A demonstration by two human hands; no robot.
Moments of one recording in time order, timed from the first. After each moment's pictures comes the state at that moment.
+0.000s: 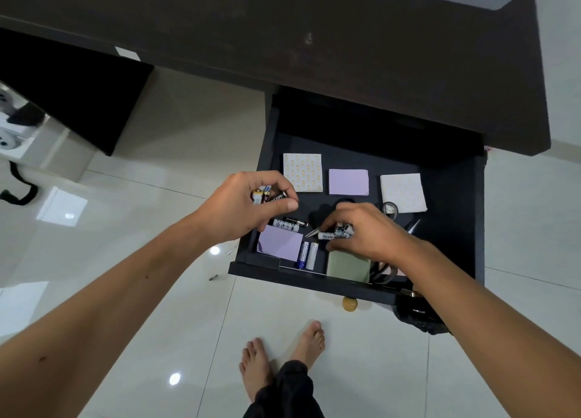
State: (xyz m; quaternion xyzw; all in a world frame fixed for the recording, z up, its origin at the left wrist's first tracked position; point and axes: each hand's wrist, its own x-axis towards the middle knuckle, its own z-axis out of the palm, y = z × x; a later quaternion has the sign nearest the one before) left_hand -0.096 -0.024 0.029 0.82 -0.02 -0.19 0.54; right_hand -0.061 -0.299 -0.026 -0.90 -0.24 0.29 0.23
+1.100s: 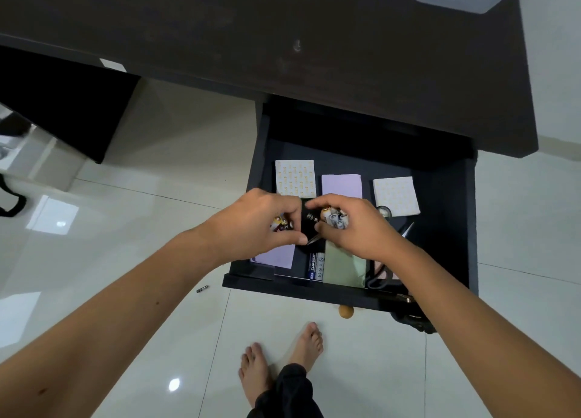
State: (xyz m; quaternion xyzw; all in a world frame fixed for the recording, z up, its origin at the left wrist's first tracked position) left_hand -0.088 -0.042 0.033 0.89 -0.15 -0.24 0.37; right_hand -0.061 -0.285 -0.005 -0.87 -0.14 0.26 0.38
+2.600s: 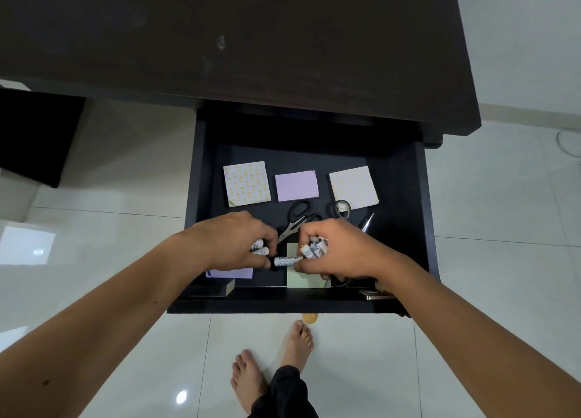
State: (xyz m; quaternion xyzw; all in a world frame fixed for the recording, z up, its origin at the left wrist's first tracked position) left_hand -0.061 -0.085 0.000 0.87 -0.25 -0.39 0.15; right_hand -0.081 -0.330 -0.004 -0.83 -0.08 0.40 0.38
